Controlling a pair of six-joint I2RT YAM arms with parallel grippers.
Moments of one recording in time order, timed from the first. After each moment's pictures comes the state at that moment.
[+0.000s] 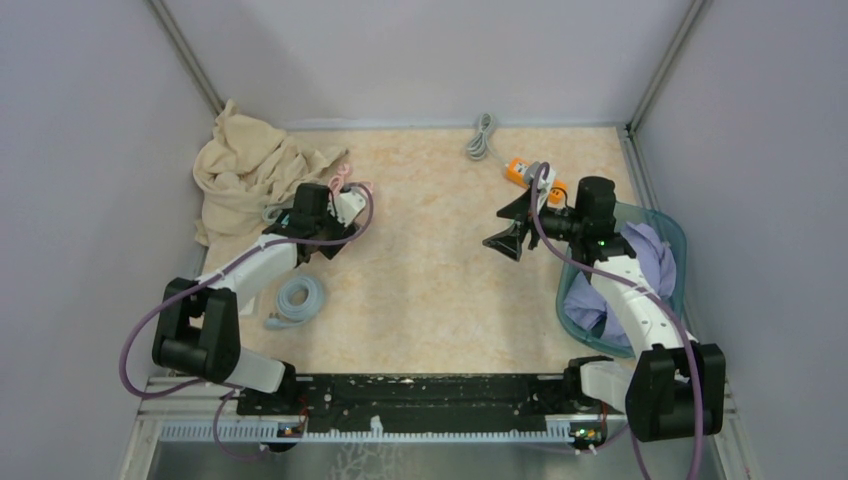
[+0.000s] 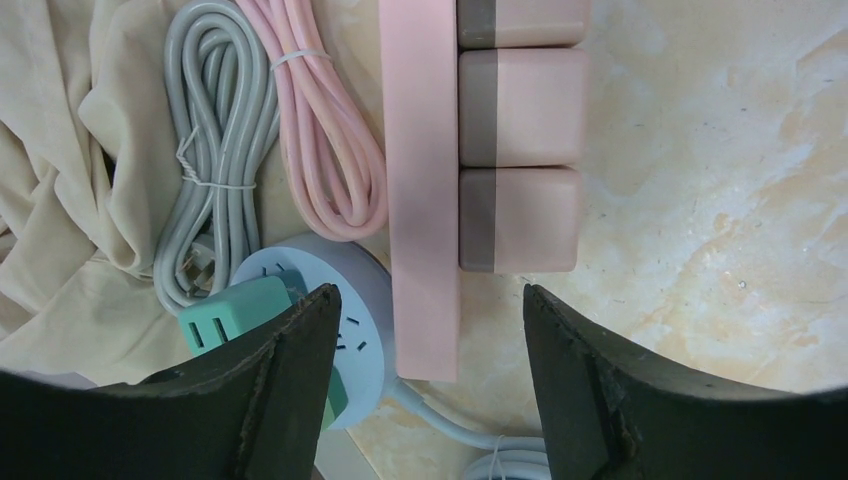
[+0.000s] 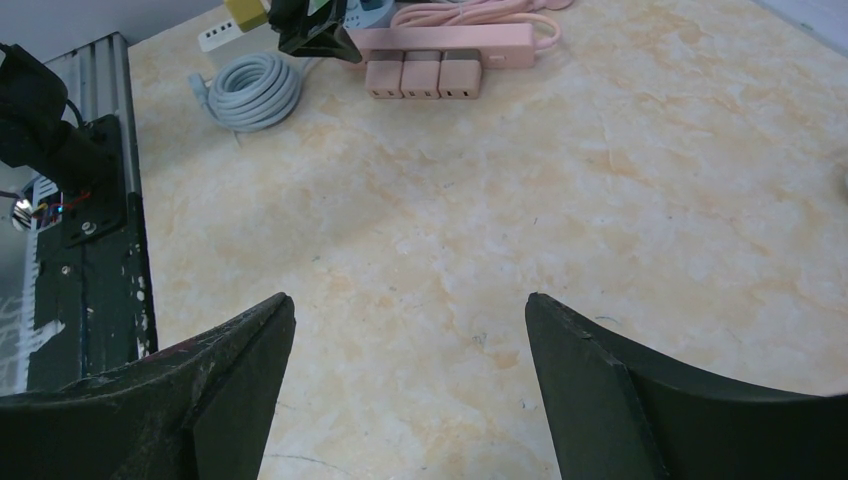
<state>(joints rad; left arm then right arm) -0.29 1.45 0.85 -0.20 -0.14 0.57 0.10 1.14 0.77 -0.01 -1.05 -0.18</state>
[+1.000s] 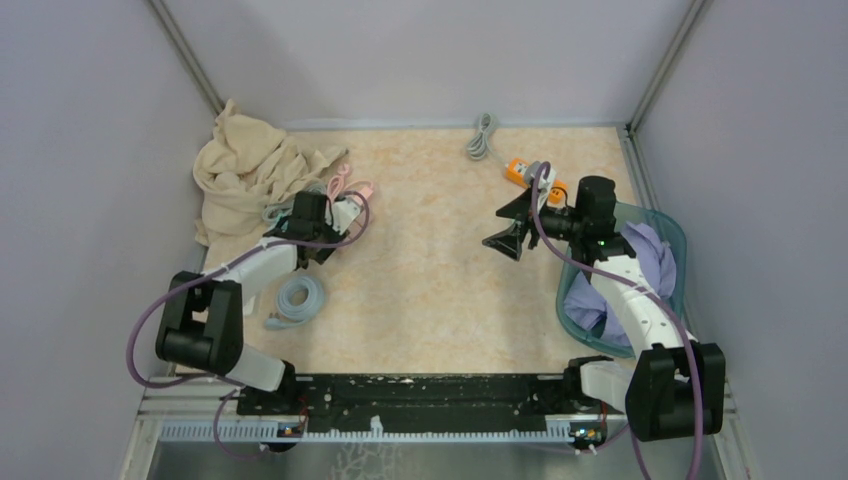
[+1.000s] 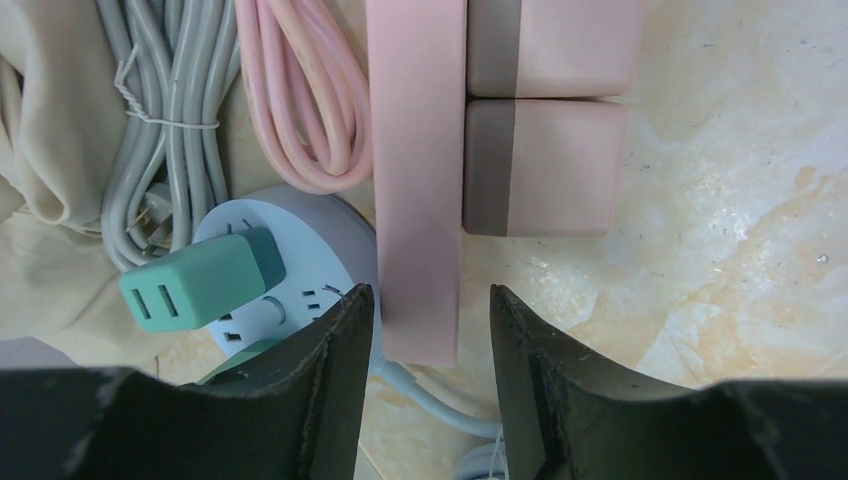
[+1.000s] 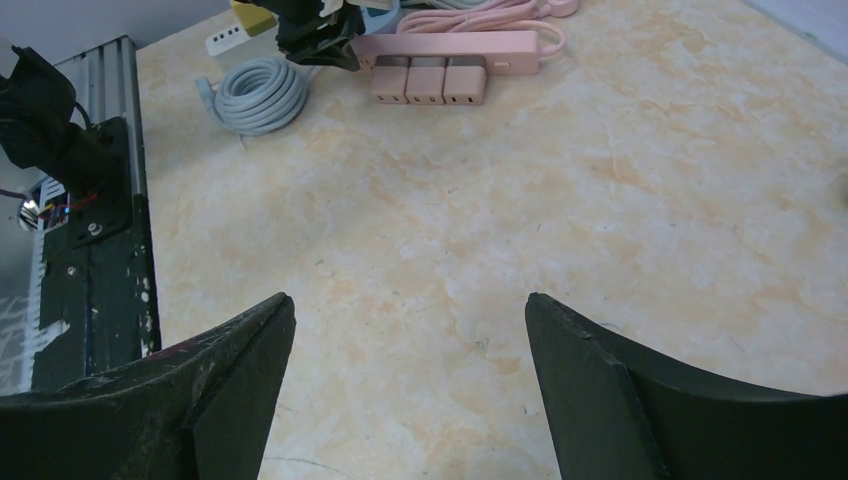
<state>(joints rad) -0.25 1.48 0.80 -0.19 -0.18 0.57 0.10 1.14 0.77 0.01 -1.06 -0.17</state>
